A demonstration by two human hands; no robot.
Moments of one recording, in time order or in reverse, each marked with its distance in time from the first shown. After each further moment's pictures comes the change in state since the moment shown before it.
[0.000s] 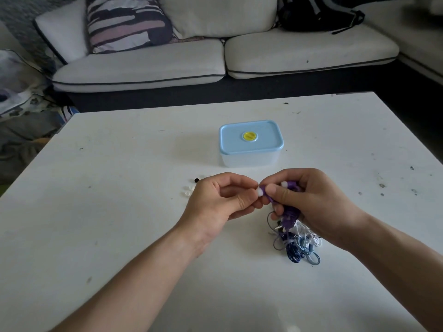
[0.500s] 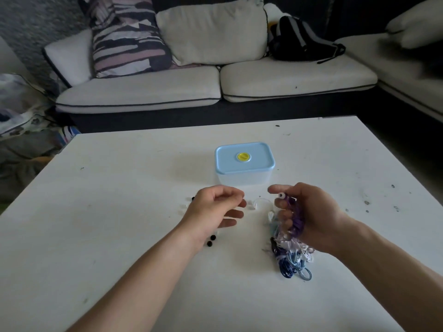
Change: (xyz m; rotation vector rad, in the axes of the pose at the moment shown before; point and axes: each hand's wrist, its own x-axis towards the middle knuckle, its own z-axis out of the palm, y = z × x) left_hand 0.019 0.008 -0.006 0.190 0.078 -0.114; right_hand 0.015 0.002 -0.020 0.522 0.160 0.404
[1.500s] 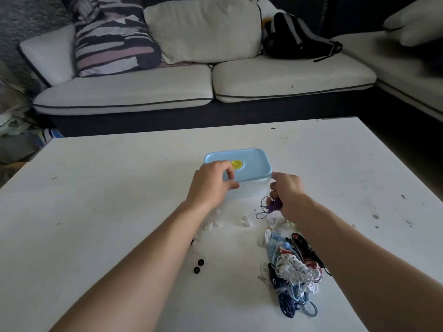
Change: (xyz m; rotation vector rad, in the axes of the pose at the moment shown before) left_hand 0.165 -0.019 0.002 0.898 0.233 0.479; right_hand 0.149 -0.028 -0.022 -0.156 0.494 -0.205
